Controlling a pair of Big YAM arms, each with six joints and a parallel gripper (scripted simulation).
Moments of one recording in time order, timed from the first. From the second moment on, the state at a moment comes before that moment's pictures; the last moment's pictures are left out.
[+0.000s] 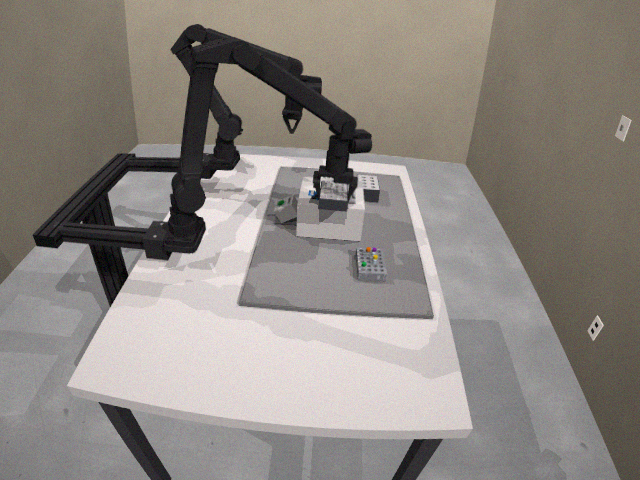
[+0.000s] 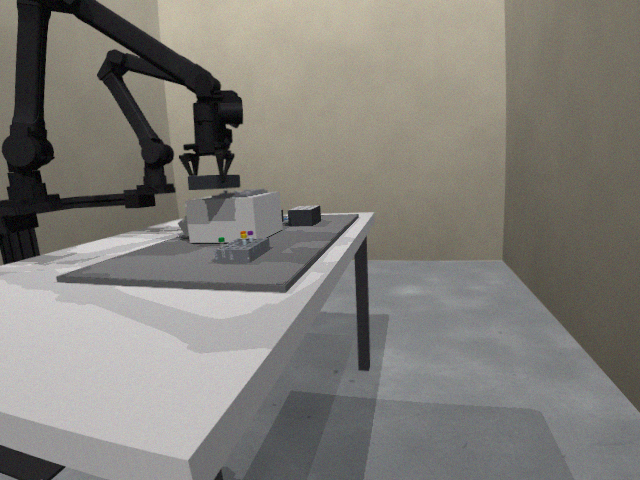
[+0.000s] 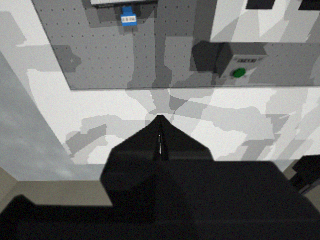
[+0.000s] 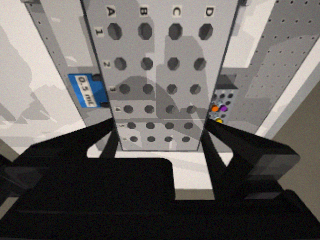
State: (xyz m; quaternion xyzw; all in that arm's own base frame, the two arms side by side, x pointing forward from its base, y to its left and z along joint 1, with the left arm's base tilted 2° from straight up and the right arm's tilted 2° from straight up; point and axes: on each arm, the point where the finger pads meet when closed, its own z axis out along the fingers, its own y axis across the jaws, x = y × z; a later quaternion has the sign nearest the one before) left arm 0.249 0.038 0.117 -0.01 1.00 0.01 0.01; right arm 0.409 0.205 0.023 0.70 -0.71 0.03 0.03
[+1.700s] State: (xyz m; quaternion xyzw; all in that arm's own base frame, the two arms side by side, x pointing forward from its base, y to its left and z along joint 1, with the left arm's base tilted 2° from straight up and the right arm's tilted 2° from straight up) left arm 0.249 0.038 0.117 -0.01 1.00 0.01 0.01; right arm 0.397 0.132 0.028 0.70 -0.71 0.03 0.02
